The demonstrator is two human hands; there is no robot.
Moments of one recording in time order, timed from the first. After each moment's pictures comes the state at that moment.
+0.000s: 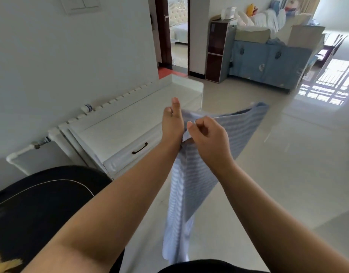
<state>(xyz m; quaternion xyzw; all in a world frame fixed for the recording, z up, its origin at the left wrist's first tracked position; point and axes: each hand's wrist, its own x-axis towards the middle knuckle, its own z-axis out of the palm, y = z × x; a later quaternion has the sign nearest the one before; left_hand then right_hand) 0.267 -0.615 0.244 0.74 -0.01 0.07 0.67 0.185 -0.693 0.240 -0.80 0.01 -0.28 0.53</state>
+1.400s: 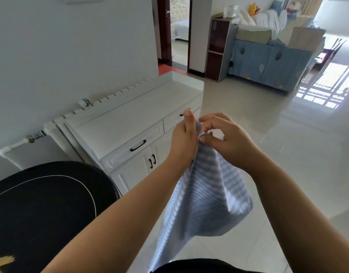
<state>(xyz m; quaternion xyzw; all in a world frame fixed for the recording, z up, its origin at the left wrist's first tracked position) 0.214 -0.615 0.241 0.72 -0.14 0.04 0.68 0.173 -0.736 0.265 -0.89 -0.15 -0.15 0.41</state>
